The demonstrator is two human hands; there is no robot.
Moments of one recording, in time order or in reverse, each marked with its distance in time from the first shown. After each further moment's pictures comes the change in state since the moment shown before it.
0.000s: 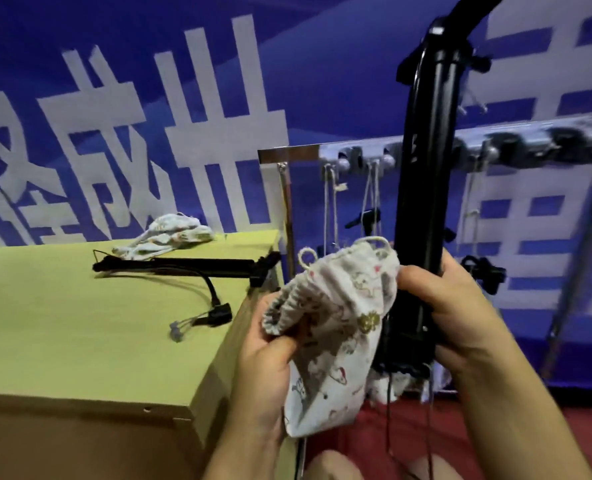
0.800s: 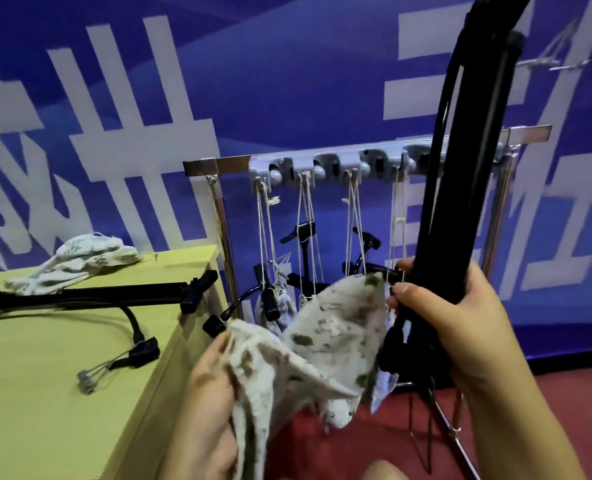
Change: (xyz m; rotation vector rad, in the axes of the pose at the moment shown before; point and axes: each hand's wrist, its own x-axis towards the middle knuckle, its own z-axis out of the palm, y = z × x) left_hand 0.030 -0.030 -0.002 -0.034 -0.069 -0.424; right_hand -0.022 -0.019 -0.062 -0.322 0.411 -0.196
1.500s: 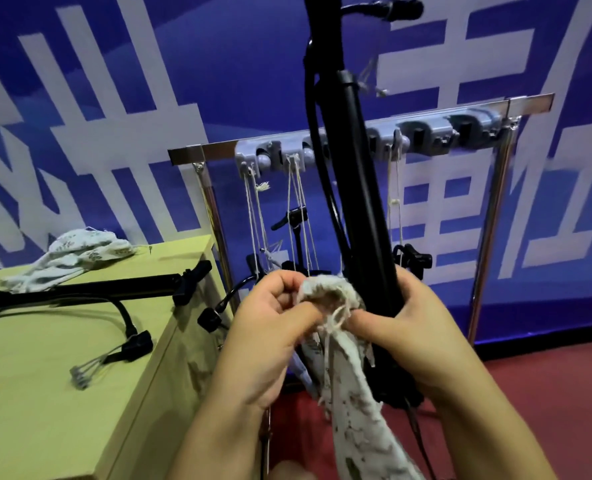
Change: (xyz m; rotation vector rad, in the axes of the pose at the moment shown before) left_hand 0.002 0.007 0.066 0.384 -0.234 0.320; right_hand -0.010 0.013 0.019 -0.081 -0.264 0.065
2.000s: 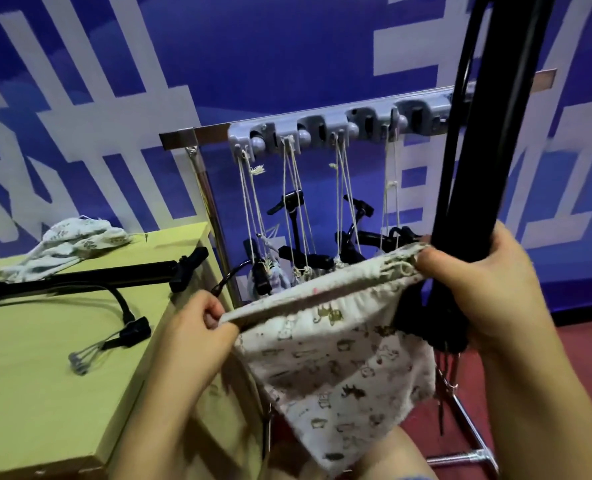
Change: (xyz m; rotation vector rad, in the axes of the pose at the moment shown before) left_hand 0.007 -0.034 -0.083 0.952 0.334 -0.023; right_hand 0.007 -0.005 -0.045 -0.089 0.454 -0.083
